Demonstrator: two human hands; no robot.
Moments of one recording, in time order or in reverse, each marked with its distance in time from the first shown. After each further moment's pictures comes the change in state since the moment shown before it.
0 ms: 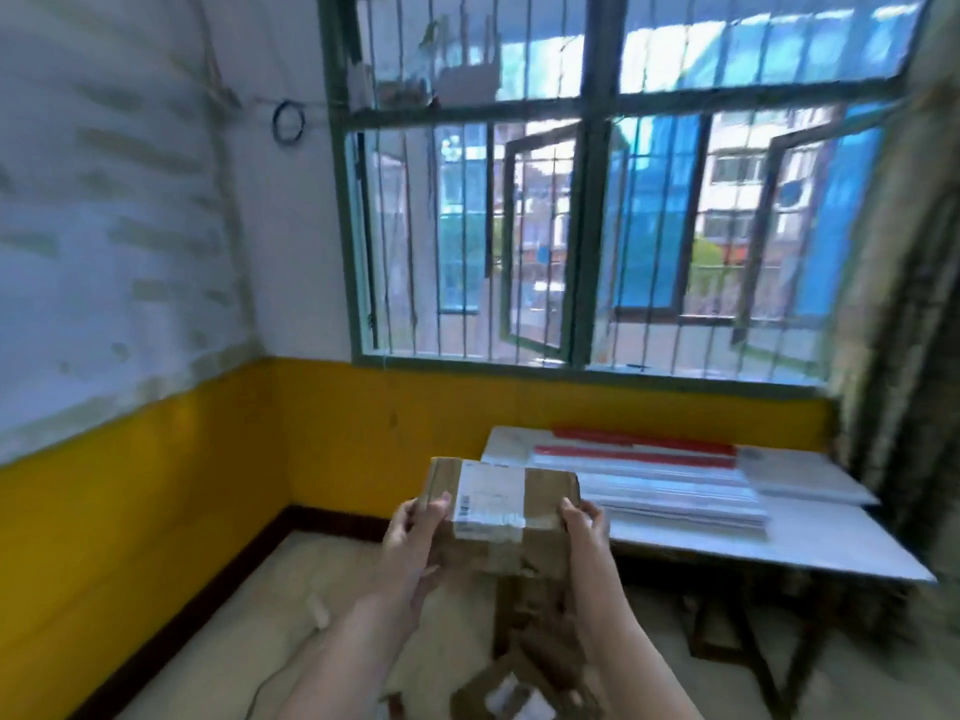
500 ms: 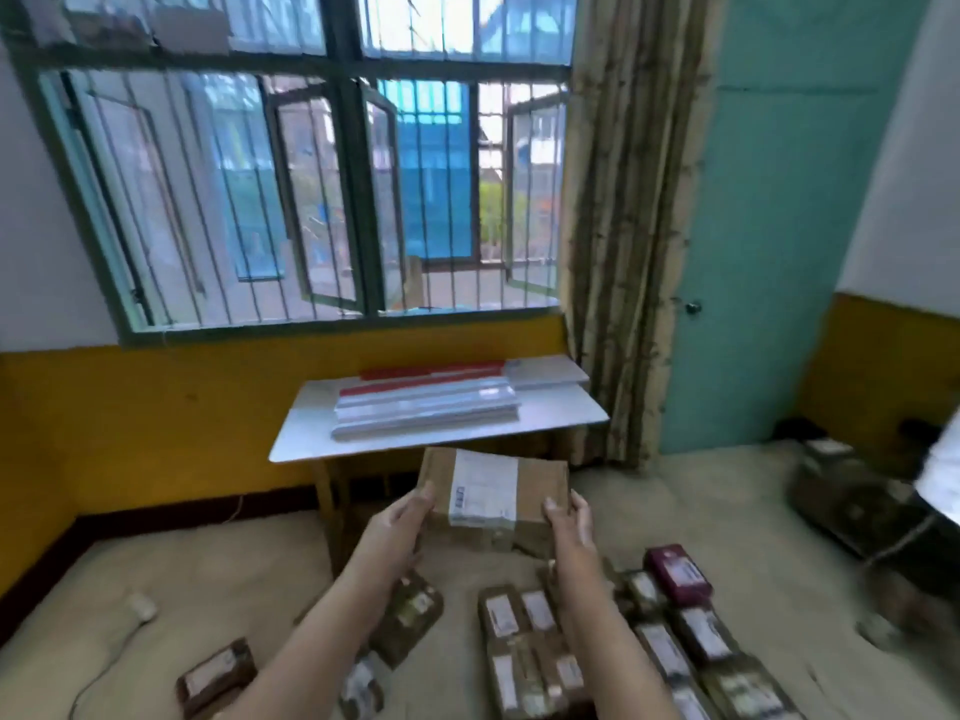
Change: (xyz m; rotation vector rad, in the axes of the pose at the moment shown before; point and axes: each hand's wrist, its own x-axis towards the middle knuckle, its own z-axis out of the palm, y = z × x) left_hand -0.264 -0.092 0.214 0.349 -0.418 -0.084; right_hand -0.267 0.005 -0.308 0.046 0.391 -0.076
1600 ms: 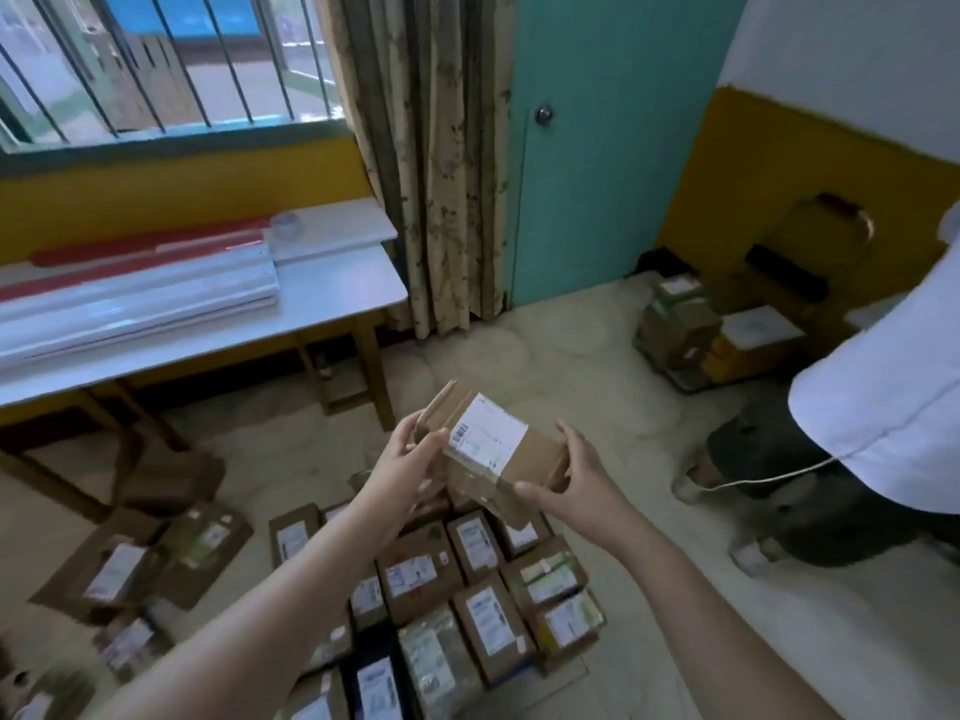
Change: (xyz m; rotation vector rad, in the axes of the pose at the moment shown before) left_hand 0.307 -0.113 0.543 -0.069 -0.294 -0.324; right_hand 0.354 0.027 -0.500 -0.781 -0.104 0.178
